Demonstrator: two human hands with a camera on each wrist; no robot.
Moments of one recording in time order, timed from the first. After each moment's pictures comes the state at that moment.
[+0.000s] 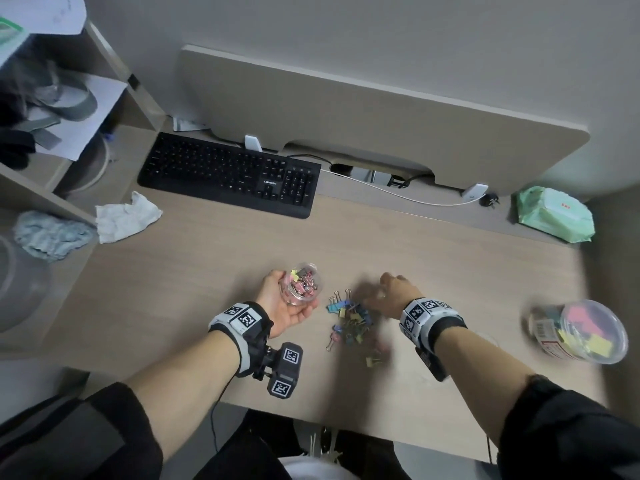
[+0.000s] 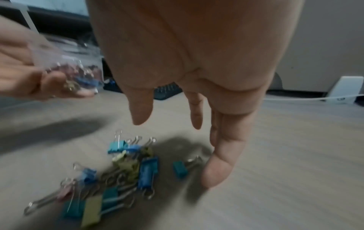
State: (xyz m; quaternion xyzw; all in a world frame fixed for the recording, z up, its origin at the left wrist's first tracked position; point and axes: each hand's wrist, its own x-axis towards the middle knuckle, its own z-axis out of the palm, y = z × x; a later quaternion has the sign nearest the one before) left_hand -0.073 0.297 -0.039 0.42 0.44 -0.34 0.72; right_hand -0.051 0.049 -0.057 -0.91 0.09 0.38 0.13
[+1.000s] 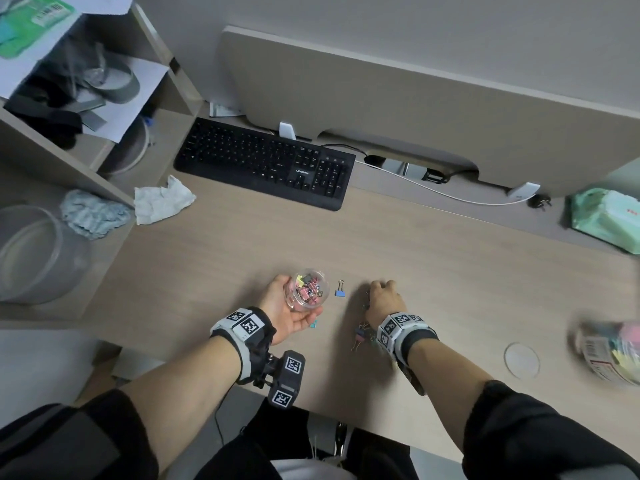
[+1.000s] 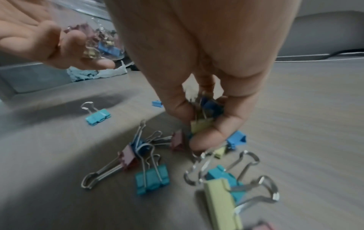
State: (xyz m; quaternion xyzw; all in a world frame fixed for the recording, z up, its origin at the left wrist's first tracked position) left_hand -0.094 0.332 -0.055 0.42 0.47 -0.31 0.72; right_hand -0.067 0.124 -0.110 -0.92 0.07 0.36 0.11
